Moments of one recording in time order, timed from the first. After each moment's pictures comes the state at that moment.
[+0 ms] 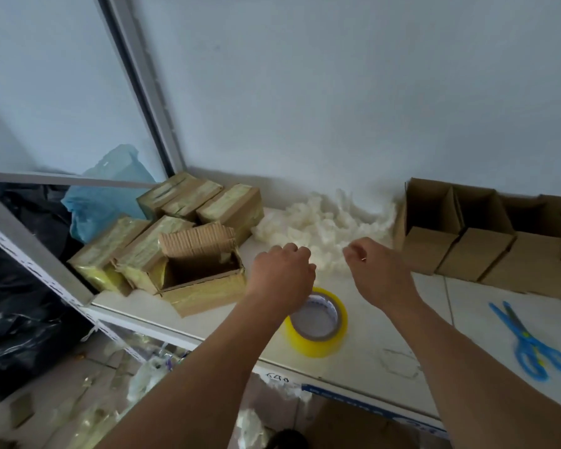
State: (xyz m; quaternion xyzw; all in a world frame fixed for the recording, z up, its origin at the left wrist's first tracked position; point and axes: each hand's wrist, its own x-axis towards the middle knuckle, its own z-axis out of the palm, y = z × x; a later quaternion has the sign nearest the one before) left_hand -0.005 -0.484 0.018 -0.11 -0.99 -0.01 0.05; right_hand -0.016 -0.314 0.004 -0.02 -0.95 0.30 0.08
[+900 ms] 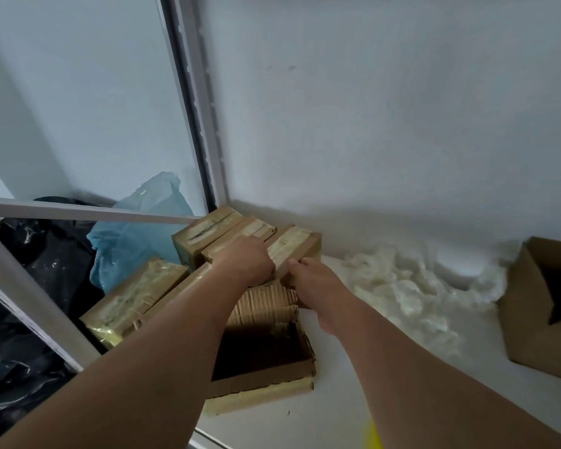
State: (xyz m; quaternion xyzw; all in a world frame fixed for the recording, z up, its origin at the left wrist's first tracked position) left_hand -0.162 -0.647 0.029 0.10 -0.99 -0.12 -0.06; right_hand -0.156 -0.519 -0.012 -0.02 -0.81 0.56 -0.16
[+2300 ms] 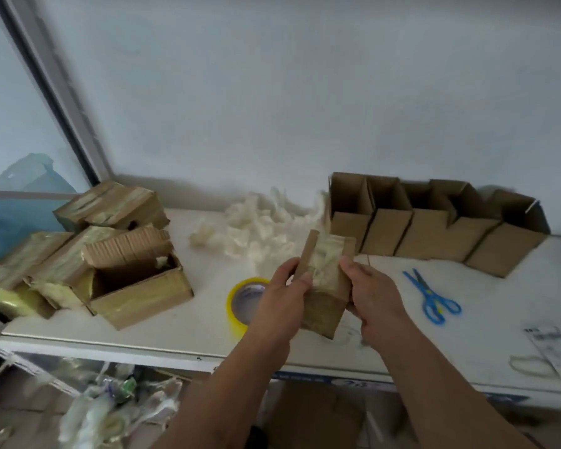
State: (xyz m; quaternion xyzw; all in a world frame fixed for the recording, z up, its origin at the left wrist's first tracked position) left_hand 0.080 -0.401 0.019 0.06 -0.66 -0.73 -0.16; right_hand 0.085 -0.268 0.017 -0.29 -0.65 0.70 0.05
